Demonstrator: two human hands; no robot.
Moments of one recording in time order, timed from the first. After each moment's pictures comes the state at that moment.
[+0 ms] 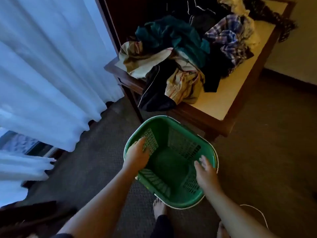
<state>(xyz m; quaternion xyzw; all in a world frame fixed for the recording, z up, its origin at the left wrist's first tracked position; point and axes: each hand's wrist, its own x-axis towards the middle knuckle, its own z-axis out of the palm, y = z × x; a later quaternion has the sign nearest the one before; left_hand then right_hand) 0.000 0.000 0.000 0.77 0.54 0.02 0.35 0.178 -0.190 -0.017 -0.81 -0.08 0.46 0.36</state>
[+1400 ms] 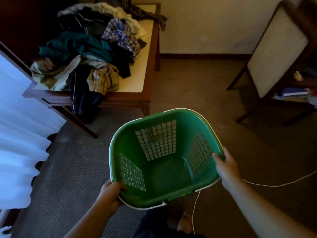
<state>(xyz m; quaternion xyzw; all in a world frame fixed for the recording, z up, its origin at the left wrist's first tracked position) -0.084 -0.197 0.037 0.42 0.63 -0.06 0.65 0.133 -0.500 0.049 -0.80 0.23 0.25 0.50</state>
